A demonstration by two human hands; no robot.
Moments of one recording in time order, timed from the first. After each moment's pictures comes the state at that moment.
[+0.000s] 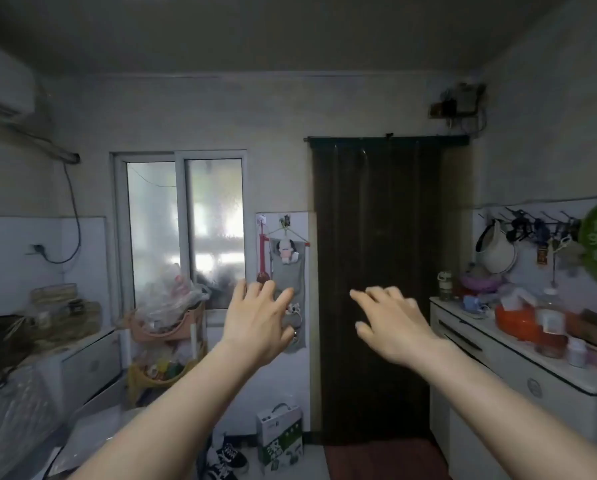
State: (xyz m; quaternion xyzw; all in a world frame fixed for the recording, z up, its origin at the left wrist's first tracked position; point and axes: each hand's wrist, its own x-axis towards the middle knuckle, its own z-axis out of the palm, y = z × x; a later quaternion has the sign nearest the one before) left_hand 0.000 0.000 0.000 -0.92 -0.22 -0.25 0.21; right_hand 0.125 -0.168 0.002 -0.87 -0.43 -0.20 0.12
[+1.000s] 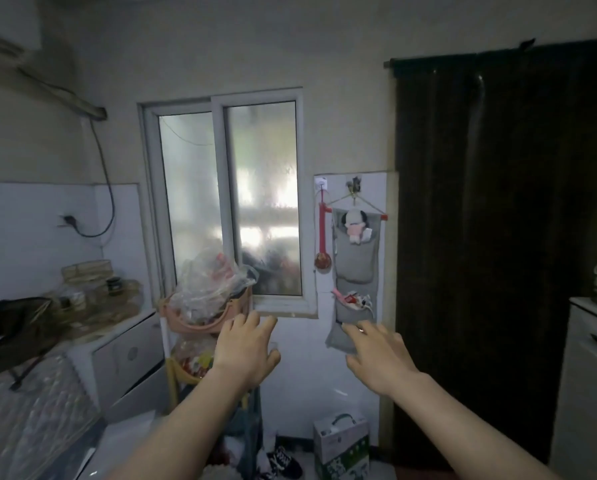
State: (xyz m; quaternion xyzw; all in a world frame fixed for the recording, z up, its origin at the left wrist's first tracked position) left_hand 0.181 0.407 -0.099 -0.92 -0.32 -0.16 0.13; right_hand 0.333 0.247 -0.098 -0.85 -0.51 -0.07 0.11
